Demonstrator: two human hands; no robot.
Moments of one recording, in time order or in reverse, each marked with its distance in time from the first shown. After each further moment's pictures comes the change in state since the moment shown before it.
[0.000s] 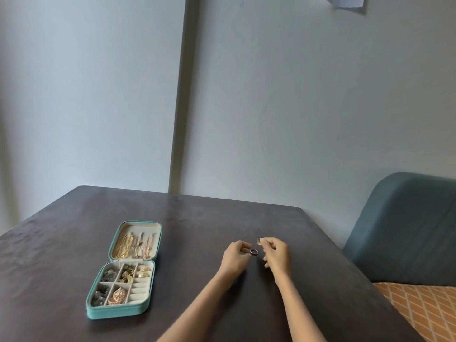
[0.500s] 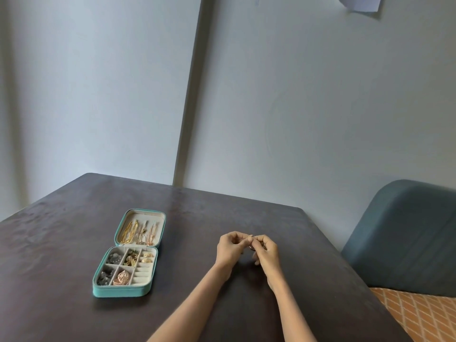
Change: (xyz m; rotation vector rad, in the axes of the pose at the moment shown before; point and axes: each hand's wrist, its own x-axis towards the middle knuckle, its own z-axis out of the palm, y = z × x) left_hand -0.016 0.001 -0.009 -0.455 0.126 0.032; right_hand -0.028 -0.004 0.007 0.160 -0.197 -0.070
